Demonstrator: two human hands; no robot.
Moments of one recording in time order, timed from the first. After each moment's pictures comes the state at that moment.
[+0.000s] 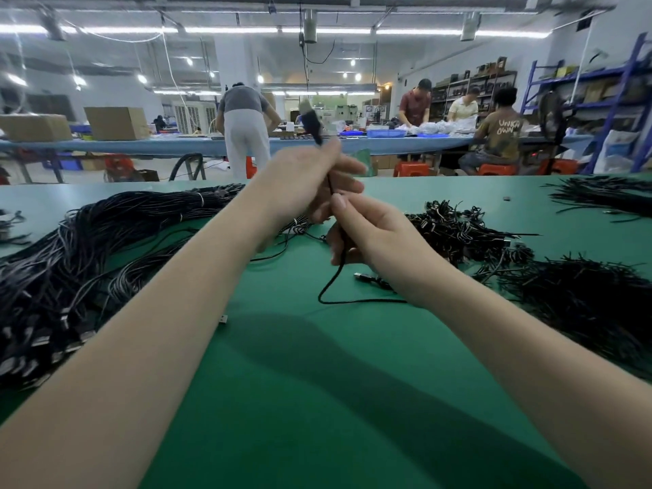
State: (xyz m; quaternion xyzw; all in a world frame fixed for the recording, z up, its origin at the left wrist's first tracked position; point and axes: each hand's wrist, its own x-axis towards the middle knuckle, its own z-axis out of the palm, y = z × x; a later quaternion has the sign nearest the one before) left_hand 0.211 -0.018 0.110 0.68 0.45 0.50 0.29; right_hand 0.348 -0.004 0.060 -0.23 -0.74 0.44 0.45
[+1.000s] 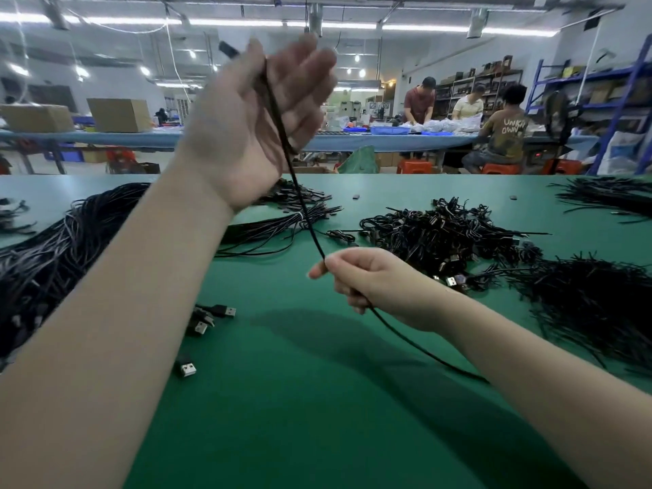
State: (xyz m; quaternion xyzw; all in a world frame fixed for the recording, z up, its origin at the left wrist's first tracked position) left_hand 0.168 0.002 0.141 0.54 0.23 0.66 0.48; right_hand 0.352 0.010 0.015 -0.28 -0.80 0.46 0.28
